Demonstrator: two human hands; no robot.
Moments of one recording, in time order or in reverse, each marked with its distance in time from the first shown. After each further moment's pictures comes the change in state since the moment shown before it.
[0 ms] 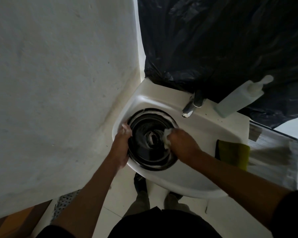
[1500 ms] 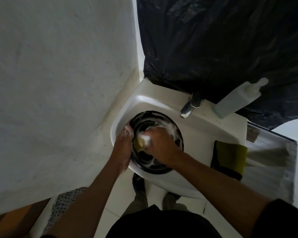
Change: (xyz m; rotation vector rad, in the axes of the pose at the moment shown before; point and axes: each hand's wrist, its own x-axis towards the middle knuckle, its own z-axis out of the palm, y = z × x) left_hand -0.016 -0.003 0.012 0.108 0.027 0.049; right_hand 0.003 -0.075 -0.037 0.381 0.141 -0.062
